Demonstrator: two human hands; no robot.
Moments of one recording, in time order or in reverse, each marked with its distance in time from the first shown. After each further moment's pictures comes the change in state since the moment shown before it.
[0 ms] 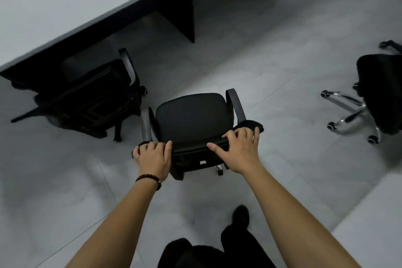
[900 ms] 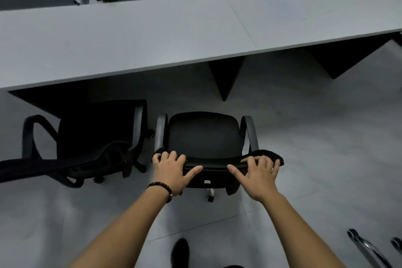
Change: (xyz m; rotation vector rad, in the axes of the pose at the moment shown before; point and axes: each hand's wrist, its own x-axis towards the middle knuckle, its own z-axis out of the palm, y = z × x) left_hand 0.418 0.097 -0.087 -0.029 -0.139 -0.112; right_hand 0.483 -0.019 -0.121 -0.086 -0.174 -0.175
